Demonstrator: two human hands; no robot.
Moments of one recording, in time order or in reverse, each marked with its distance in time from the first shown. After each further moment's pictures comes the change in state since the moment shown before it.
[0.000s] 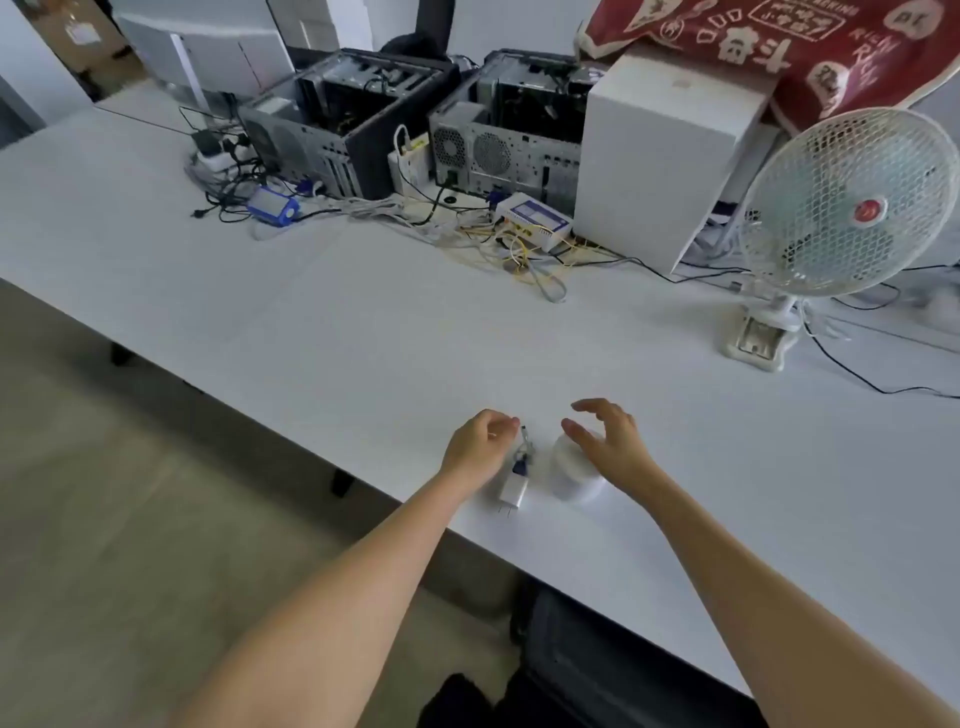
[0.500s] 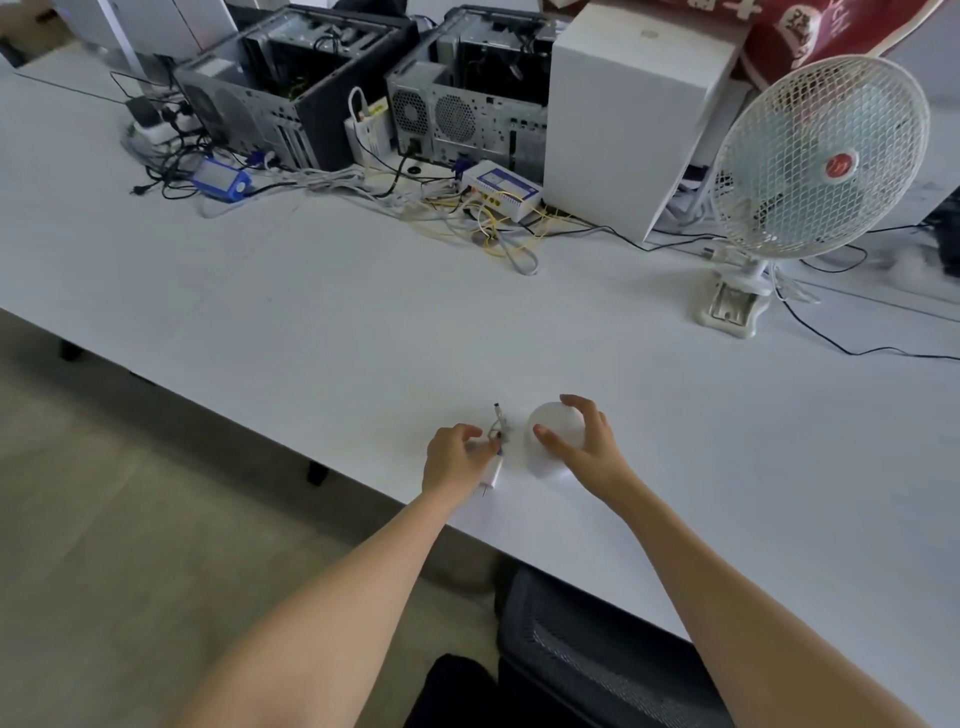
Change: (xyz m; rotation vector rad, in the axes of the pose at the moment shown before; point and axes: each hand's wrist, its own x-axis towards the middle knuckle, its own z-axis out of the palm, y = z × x) left_hand 0.012 -0.043 0.038 0.032 0.086 -0.097; right_hand -0.020 0.028 0.015 0.212 0.003 0.096
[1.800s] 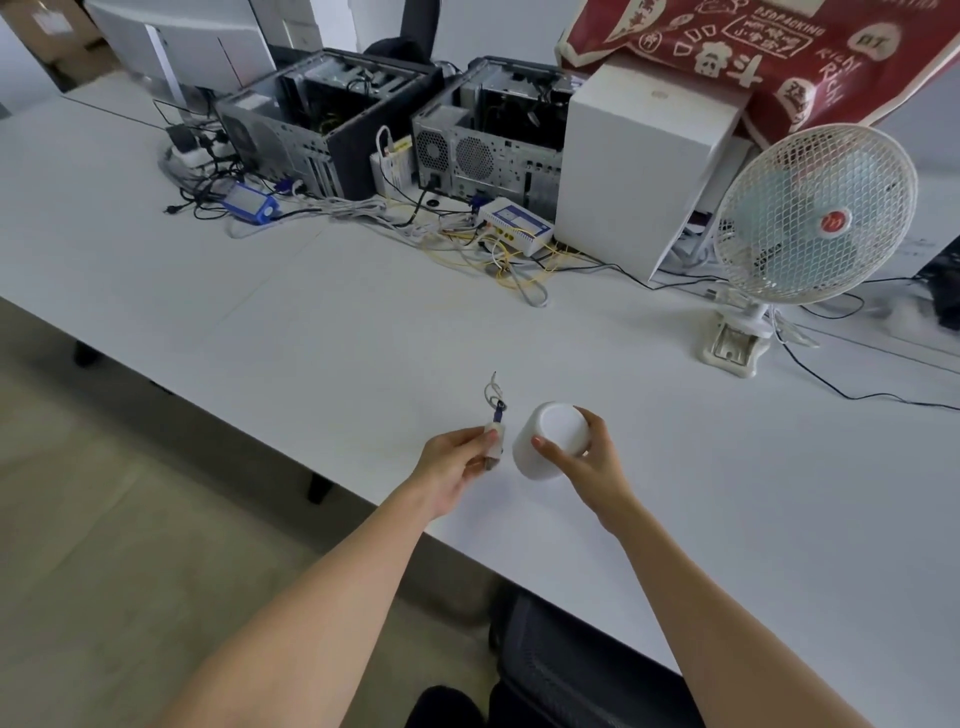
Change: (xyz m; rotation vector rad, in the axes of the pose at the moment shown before) left_hand -0.007 0.025 -0.036 -0.870 -0.231 -0.152; right_hand 0.002 -0.022 0.004 0.265 0.079 -0.068
